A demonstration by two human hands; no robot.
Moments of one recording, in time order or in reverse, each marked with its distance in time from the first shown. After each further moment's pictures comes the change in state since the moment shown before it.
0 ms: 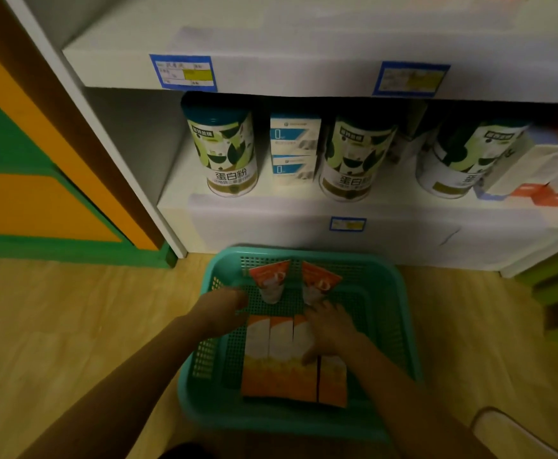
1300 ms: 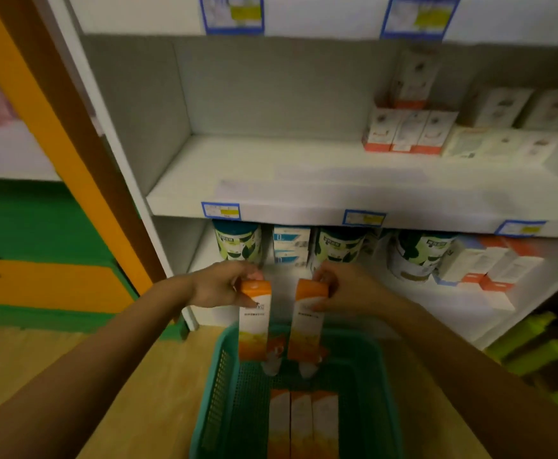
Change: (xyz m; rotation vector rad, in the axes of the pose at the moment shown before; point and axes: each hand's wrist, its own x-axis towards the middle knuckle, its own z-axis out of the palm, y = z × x) left_hand -0.072 0.022 -0.226 -0.407 0.030 0.277; right_hand -0.141 0.017 -0.220 0.509 0.468 -0.193
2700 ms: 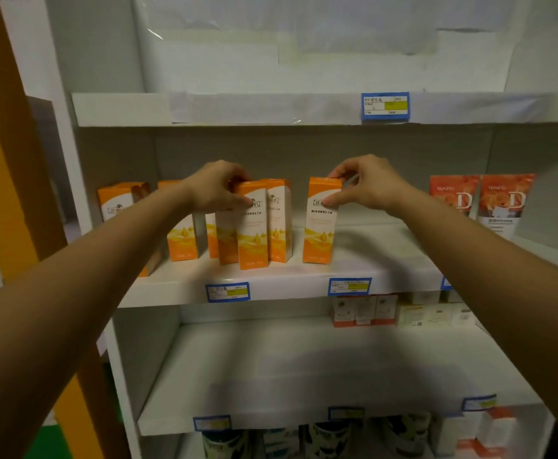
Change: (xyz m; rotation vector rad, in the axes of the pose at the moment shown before) left_hand -0.037 0.246 -0.348 0.388 0.717 0.246; right_hand -0.022 -0.211 -0.372 -0.051 0.752 -0.136
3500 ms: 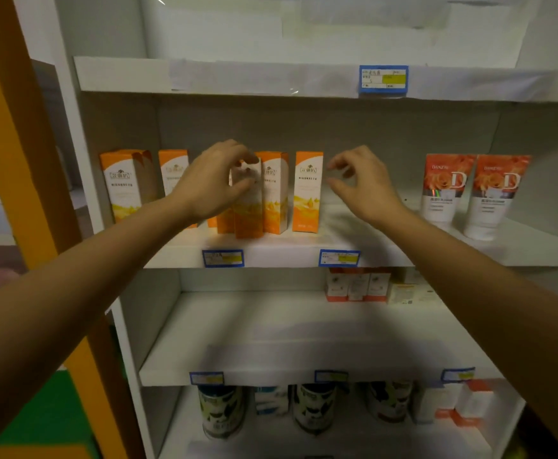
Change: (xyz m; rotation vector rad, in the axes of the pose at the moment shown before) left_hand -0.044 0.017 0.031 0.071 0.359 0.149; right_hand -0.033 0.020 0.030 -0.078 0.266 -0.171
